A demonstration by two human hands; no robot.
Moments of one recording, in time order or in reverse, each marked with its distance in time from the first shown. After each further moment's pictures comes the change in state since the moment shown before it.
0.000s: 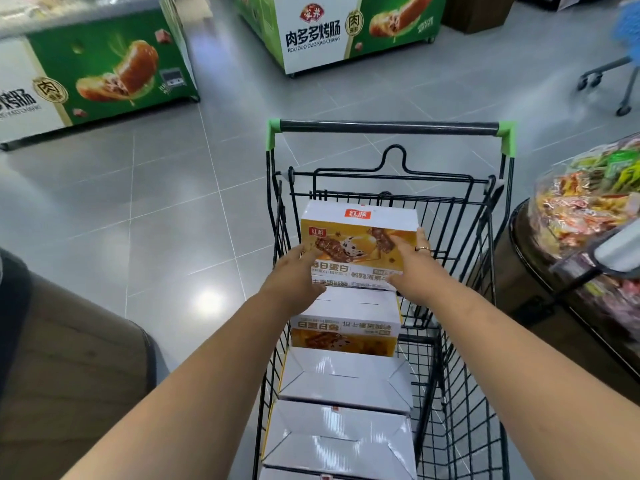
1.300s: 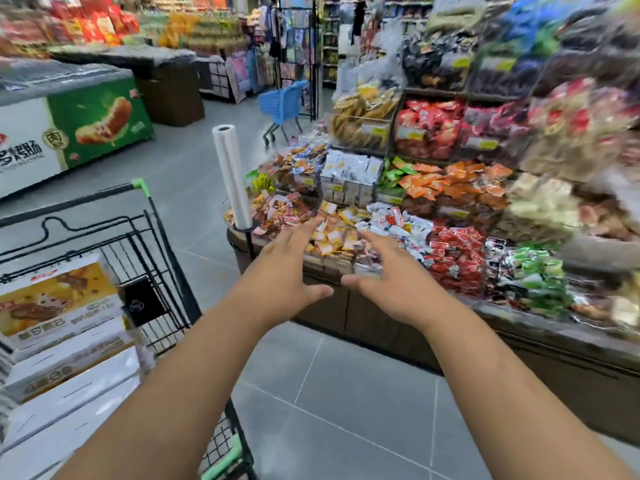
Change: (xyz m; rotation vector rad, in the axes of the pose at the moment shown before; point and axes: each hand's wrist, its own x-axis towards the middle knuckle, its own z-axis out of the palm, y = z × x) left_hand -0.428 0.427 0.063 -0.035 -0.093 0.986; right_hand -0.610 0.247 -0.096 0.329 0.693 0.267
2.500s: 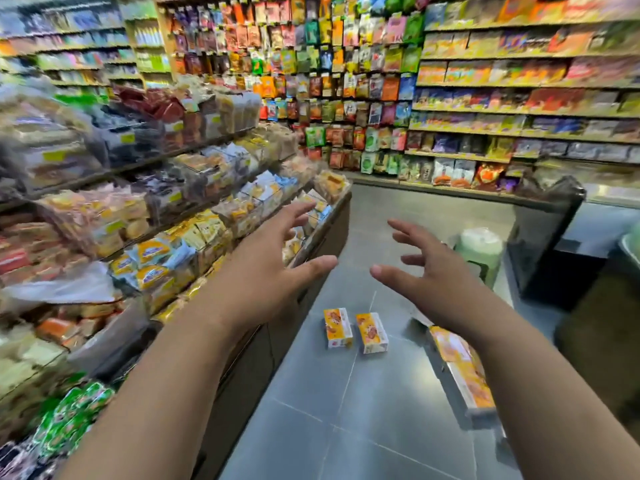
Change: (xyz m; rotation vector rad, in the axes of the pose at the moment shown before) left_hand 0.113 0.631 0.230 -0.610 -0.833 1.291; right_hand -0.382 0.223 -0.364 -0.116 1.351 1.016
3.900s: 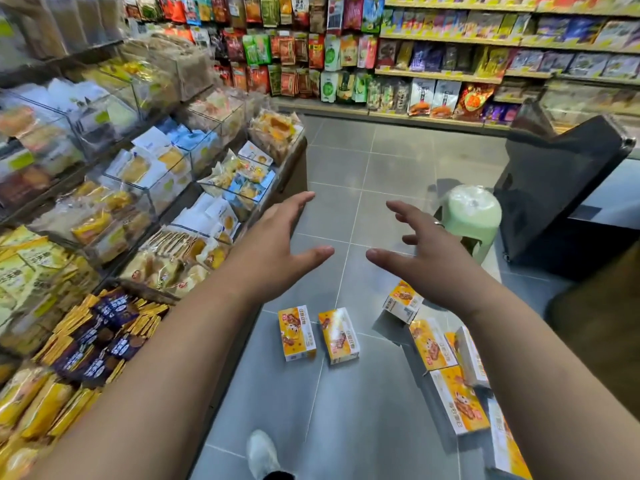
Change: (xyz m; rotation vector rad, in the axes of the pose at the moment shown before) left_hand 0.501 -0.201 0.234 0.094 -0.237 -0.060; right_hand 0.447 0.303 -0.018 -0.136 -0.036 0.231
